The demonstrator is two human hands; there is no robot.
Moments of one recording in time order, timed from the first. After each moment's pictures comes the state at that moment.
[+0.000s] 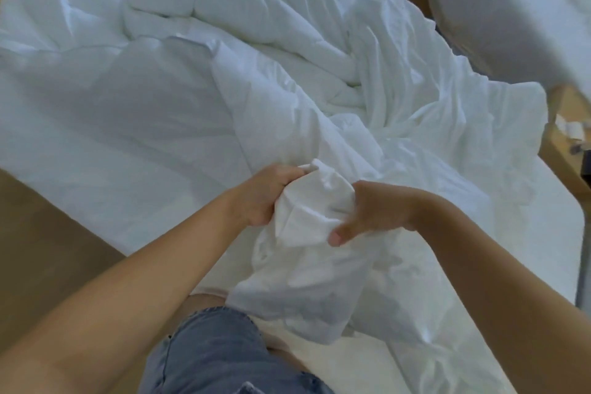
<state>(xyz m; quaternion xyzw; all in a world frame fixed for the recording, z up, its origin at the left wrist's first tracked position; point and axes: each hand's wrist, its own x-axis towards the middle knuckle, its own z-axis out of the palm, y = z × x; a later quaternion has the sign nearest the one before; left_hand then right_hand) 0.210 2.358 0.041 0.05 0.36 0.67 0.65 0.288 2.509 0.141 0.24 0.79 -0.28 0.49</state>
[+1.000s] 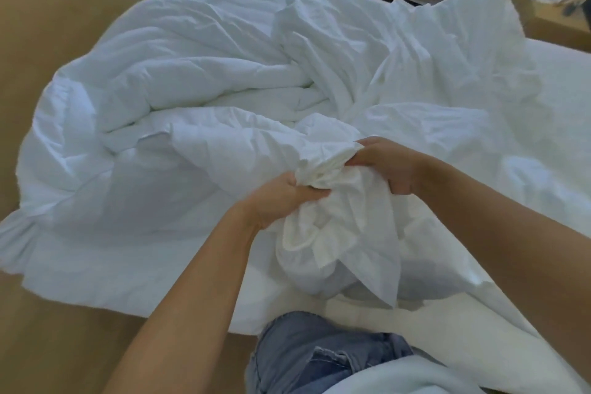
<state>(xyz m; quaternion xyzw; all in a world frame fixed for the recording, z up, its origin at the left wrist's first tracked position) 0.199 2.382 0.086 0.27 0.56 0.48 0.62 0.321 2.543 0.132 0.40 0.62 -0.66 0.13</state>
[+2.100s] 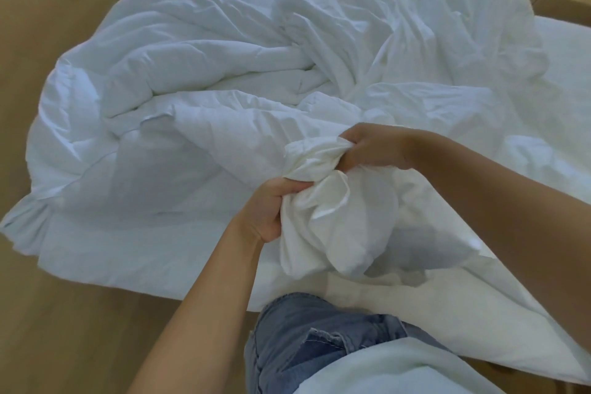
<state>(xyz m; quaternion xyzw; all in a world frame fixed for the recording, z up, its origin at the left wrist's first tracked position) 0.228 2.347 0.079 0.08 0.38 0.61 0.69 0.317 2.522 0.151 0.34 0.77 -0.47 0.26</state>
